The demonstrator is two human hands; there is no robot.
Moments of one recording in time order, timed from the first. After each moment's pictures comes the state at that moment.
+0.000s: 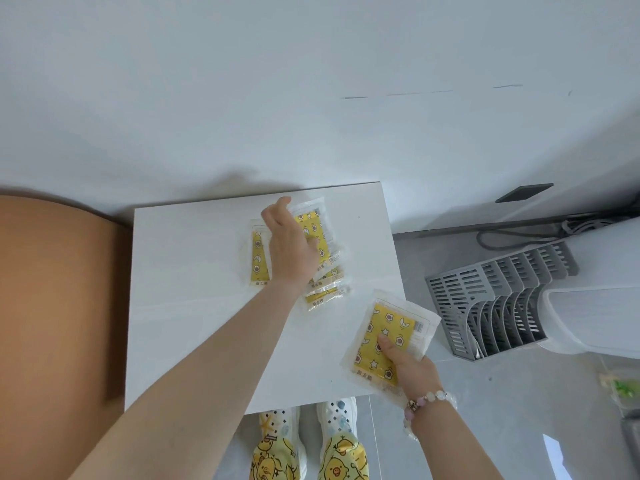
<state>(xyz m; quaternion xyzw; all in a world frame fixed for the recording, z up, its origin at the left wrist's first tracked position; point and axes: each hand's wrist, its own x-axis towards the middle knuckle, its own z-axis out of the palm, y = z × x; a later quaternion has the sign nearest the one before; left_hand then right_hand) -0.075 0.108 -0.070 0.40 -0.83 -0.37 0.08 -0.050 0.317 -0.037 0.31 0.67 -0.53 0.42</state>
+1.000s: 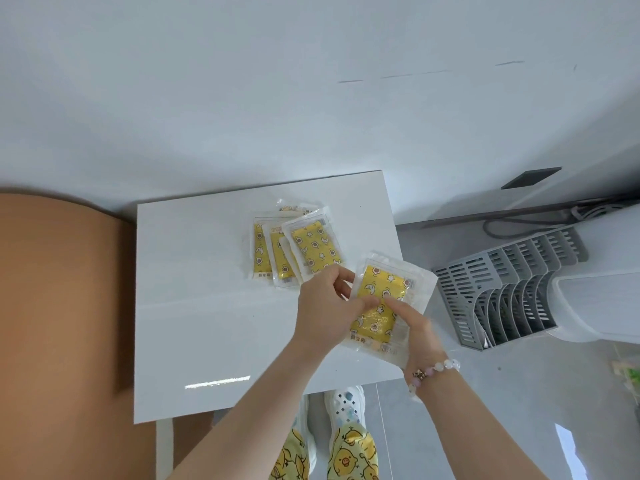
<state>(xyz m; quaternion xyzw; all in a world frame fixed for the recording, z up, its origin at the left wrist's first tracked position) -0.024 0.178 -0.023 0.38 -0.73 -0.57 -0.03 -0.068 0.300 -0.040 0.27 0.58 -0.63 0.43</state>
